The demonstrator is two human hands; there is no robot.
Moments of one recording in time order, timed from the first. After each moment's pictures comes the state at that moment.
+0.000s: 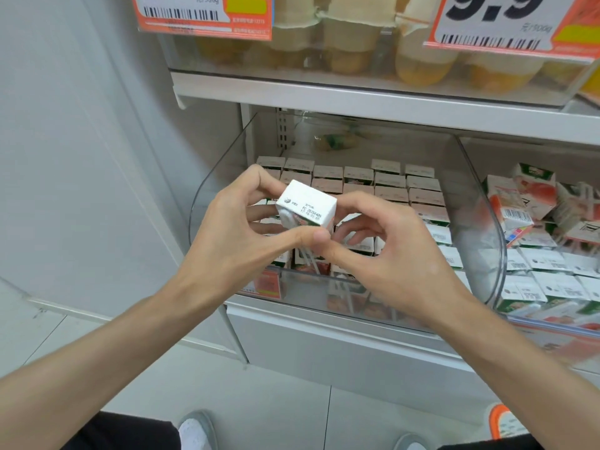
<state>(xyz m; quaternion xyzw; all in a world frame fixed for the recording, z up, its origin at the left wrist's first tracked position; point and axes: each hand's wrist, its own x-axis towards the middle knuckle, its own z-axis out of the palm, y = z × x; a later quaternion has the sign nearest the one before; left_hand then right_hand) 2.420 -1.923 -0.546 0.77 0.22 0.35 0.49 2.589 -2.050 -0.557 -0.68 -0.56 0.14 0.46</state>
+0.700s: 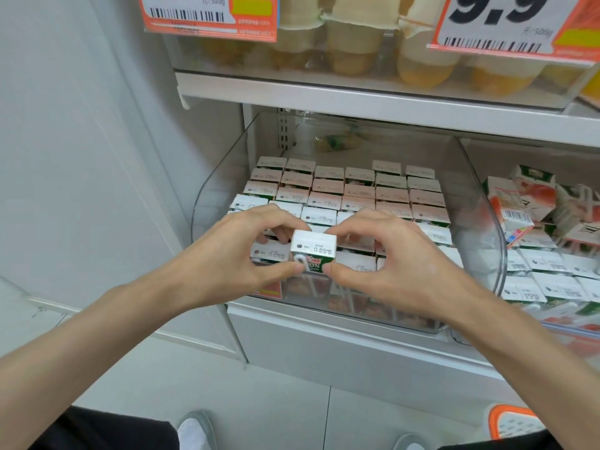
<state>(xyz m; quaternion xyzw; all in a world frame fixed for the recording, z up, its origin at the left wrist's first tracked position) 2.408 -1.896 -0.561 0.93 0.17 0.16 0.30 2.603 -2.052 -0.556 -0.73 -0.61 0.12 0.28</state>
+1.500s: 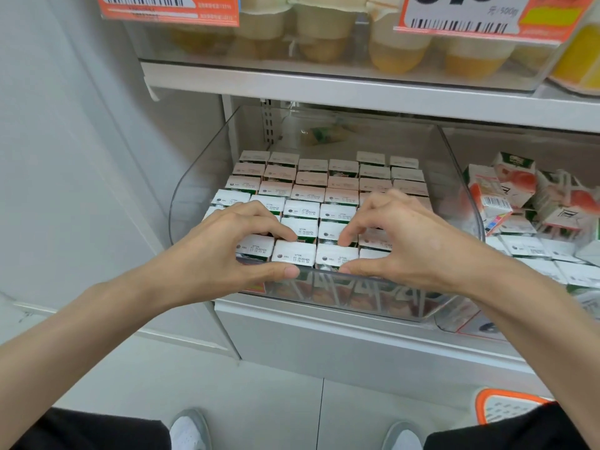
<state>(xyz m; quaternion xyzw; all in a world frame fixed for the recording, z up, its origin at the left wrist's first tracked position) 2.410 -1.896 -0.568 0.94 0.17 0.13 0.27 2.633 -2.067 -0.535 -0.75 -0.64 0.11 0.13</state>
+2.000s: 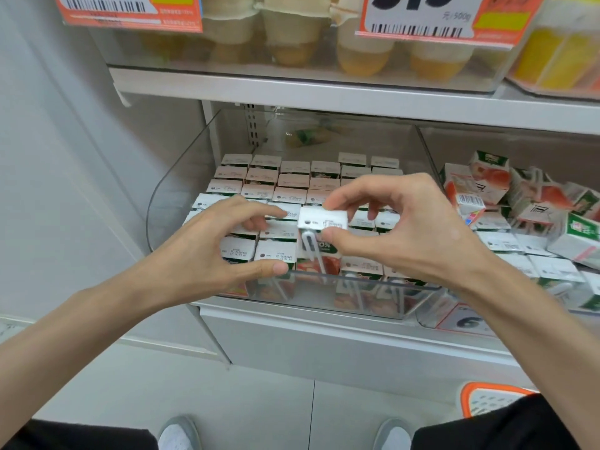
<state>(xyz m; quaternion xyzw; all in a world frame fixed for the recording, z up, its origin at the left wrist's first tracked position) 2.419 -1.902 -0.566 0.93 0.17 0.17 0.29 2.631 -2.081 -0.527 -0.67 -0.60 0.10 0.42</state>
